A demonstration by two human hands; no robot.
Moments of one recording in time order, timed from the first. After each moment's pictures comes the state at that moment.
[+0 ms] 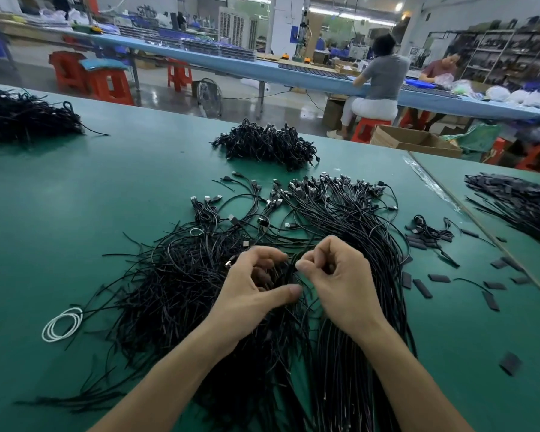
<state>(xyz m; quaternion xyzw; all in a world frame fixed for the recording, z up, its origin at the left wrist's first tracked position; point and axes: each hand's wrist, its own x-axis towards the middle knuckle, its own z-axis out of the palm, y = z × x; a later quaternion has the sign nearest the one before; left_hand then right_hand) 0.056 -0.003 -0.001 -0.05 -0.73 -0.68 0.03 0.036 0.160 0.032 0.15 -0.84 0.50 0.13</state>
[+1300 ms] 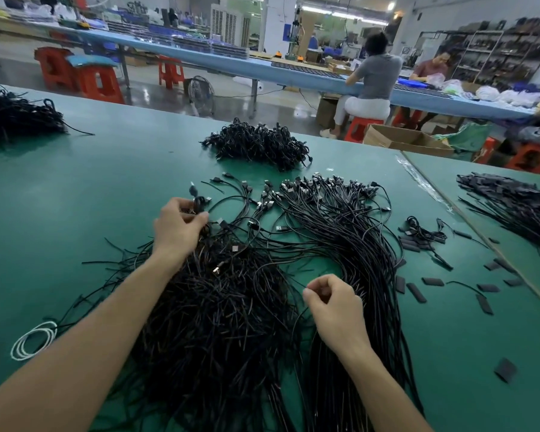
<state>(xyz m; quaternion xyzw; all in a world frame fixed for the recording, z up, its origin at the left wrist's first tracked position) -0.074 -0.089 -0.013 0.15 -0.79 -0.56 0.18 0.020 0.181 -0.026 -0.04 -0.90 0.44 0.05</state>
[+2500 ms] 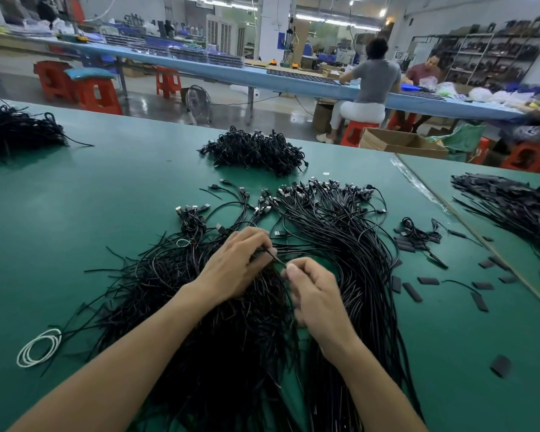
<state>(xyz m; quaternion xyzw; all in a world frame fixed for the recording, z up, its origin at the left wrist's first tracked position) -0.047 -0.023 -0.028 -0.22 -0.90 -0.34 0.14 0.030 0.151 0.005 0.08 -0.76 0.64 0.00</state>
